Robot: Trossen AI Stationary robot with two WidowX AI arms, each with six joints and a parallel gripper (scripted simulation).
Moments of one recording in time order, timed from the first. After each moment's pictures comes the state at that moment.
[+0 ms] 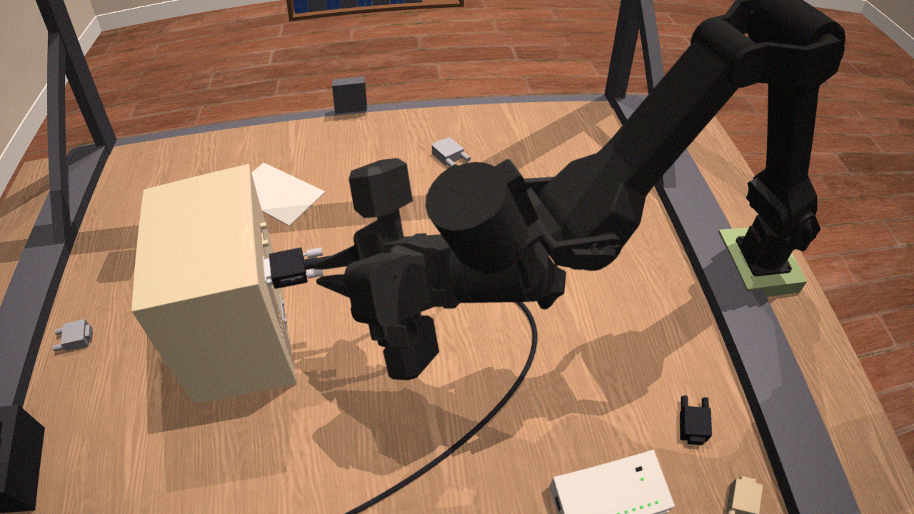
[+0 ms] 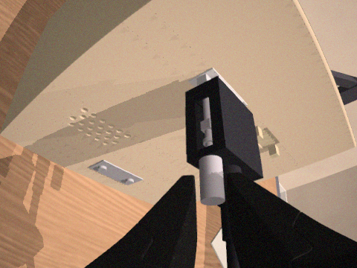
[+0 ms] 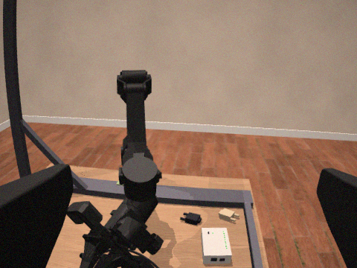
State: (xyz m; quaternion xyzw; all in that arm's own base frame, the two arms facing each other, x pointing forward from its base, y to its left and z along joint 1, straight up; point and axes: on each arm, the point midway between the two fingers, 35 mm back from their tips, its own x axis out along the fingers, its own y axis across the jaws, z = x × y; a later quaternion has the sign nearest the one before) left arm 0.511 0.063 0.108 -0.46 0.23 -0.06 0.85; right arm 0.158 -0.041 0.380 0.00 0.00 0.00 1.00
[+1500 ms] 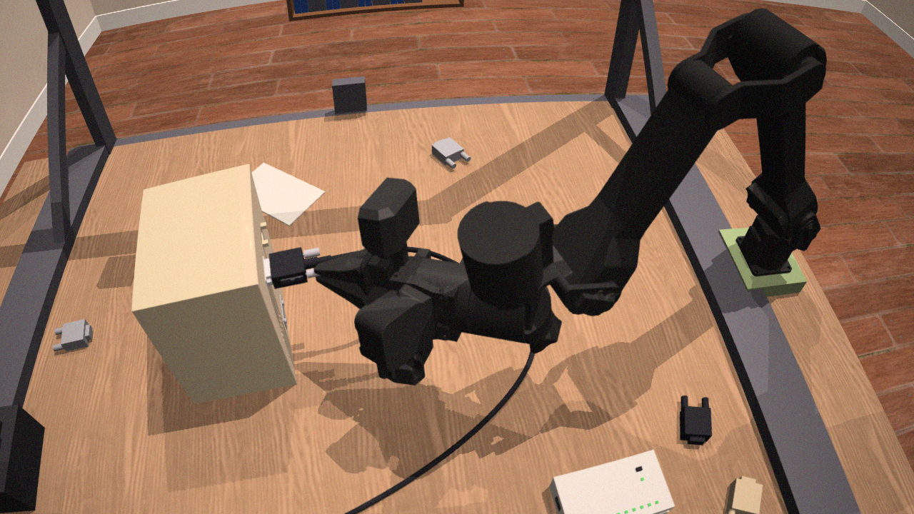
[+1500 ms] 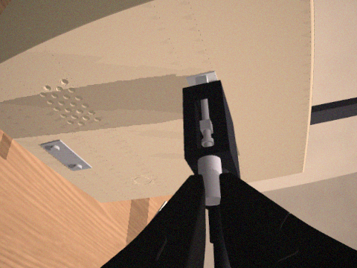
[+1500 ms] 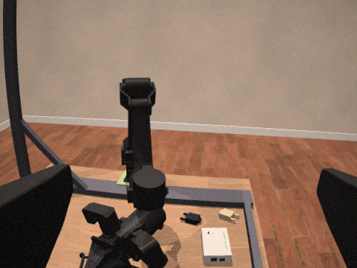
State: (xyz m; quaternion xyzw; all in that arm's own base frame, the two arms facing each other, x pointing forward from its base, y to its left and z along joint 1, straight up) left arm 0.511 0.065 0.102 -0.60 0.19 -0.12 0.77; right arm 0.158 -0.041 0.380 0.00 0.00 0.00 1.00
